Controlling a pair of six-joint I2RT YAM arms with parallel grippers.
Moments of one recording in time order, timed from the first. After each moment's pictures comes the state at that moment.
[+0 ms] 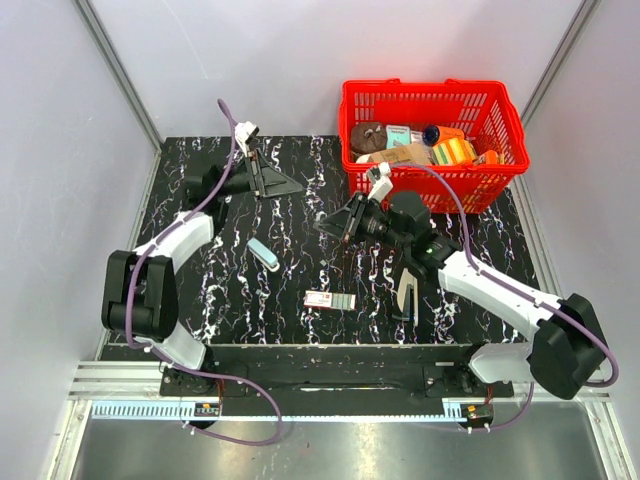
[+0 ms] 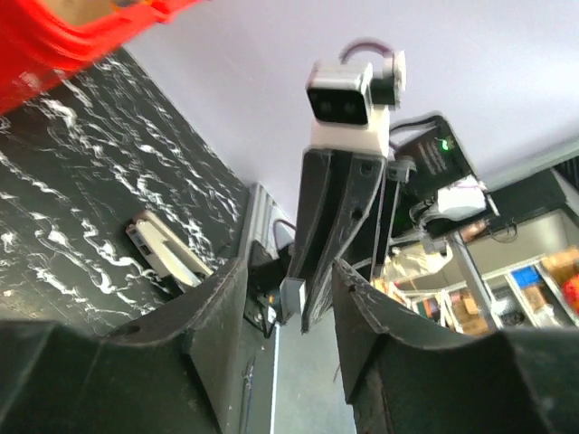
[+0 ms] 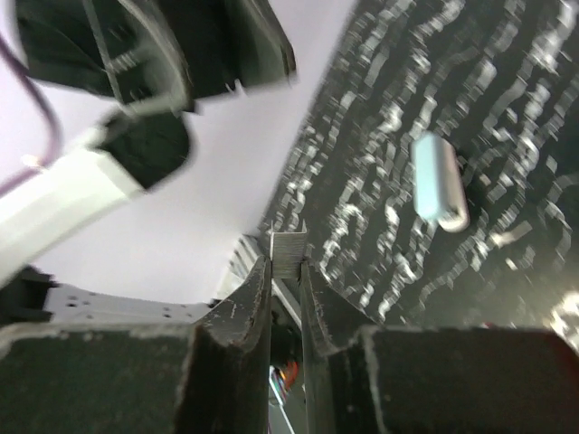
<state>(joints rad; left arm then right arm) -0.18 1.60 1.01 0.97 1.24 -1.36 0.70 1.30 0.92 0.31 -0.33 0.94</state>
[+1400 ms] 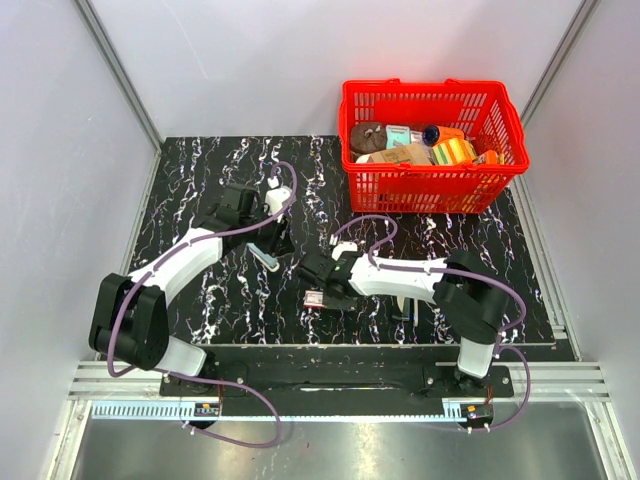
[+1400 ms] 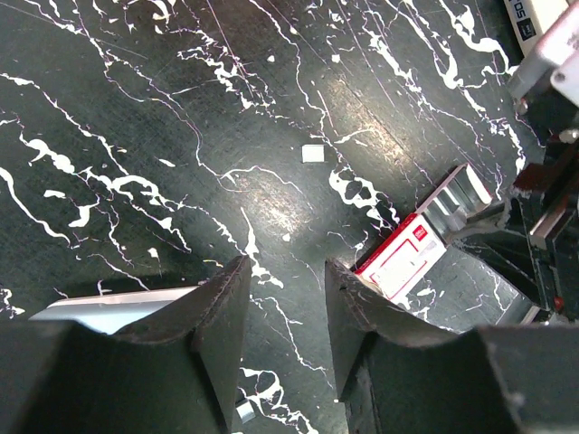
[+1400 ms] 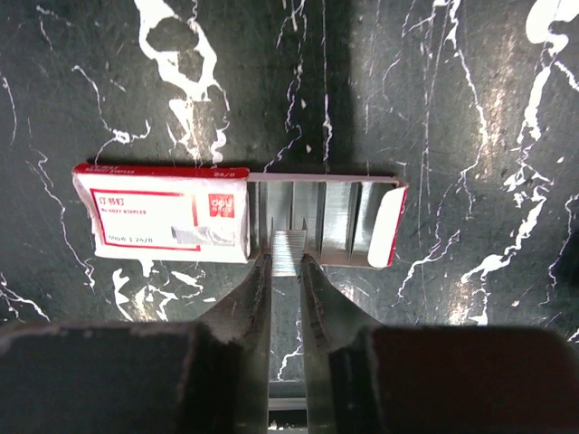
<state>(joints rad) -0.34 1.44 0.95 -0.34 0.55 0.16 1.08 1.83 1.21 -0.73 0.33 1.12</state>
